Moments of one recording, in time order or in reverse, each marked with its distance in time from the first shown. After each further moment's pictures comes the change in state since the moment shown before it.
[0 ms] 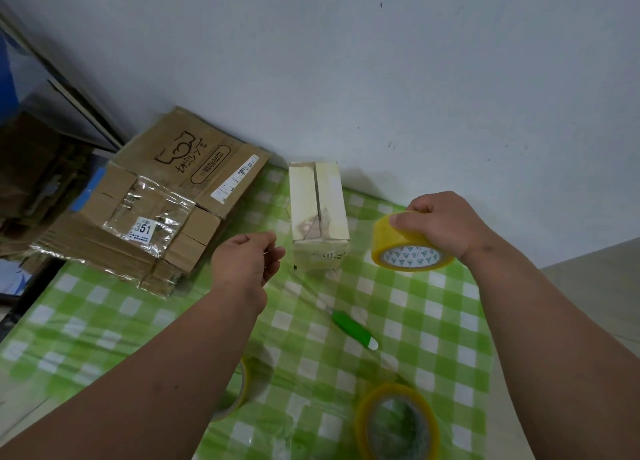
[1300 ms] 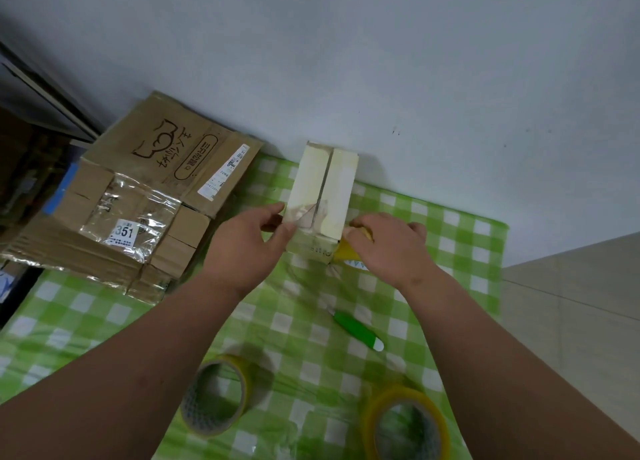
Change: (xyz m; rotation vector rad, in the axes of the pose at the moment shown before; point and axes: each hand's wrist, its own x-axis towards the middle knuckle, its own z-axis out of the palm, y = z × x) left_hand 0.031 0.012 -0.001 1.013 -0.279 0.707; right_hand 0.014 0.003 0.094 -0.304 0.057 -0.106
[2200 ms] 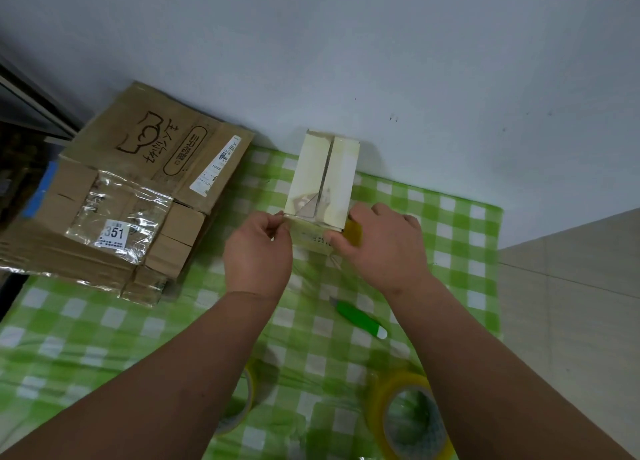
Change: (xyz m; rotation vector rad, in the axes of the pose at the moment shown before) left_hand -0.009 0.000 0.035 -0.155 0.224 -0.209; right_hand -0.017 -0.019 0.009 -0.239 0.105 -0.007
